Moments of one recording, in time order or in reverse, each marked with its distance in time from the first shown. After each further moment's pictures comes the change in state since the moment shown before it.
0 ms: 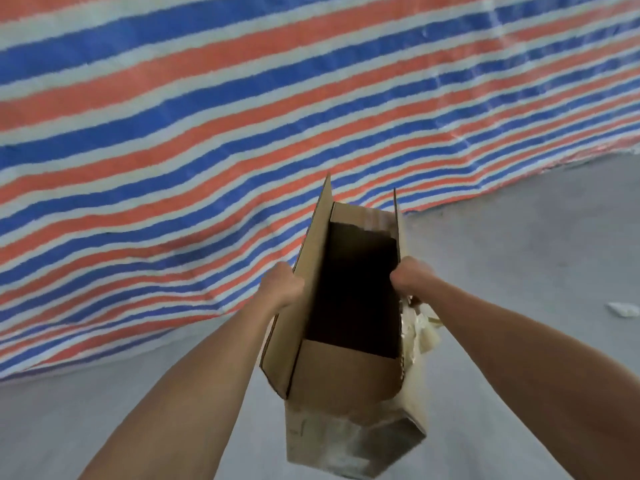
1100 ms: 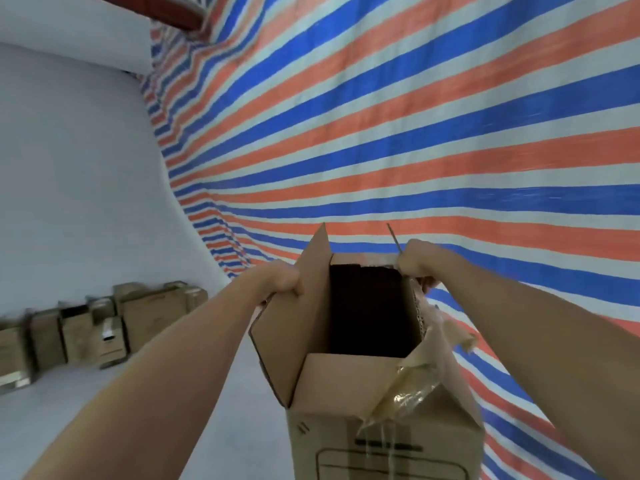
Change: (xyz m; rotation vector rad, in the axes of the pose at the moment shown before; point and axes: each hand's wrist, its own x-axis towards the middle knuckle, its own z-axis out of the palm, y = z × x) left_hand -0.109 -0.381 -0.518 -0.259 0.638 -0.907; right_hand -0.185 -0.766 0.204 -0.410 -0.229 -1.354
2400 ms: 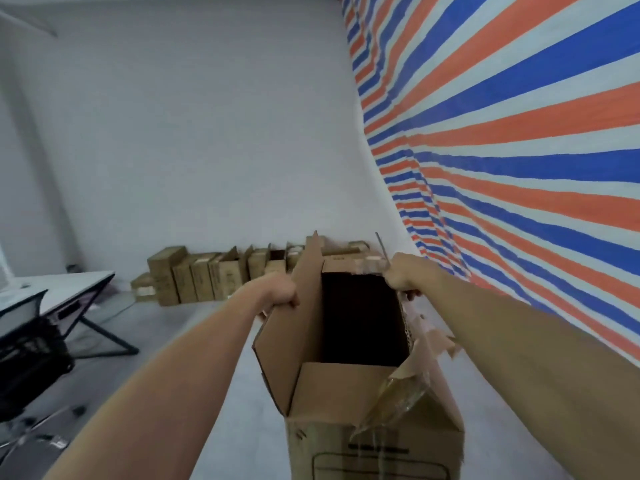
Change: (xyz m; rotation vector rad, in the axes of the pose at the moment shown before) left_hand 0.651 -0.382 -0.192 -0.037 0.305 -0.679; right_hand 0.685 -0.513 0.410 0.010 -0.424 -0.708
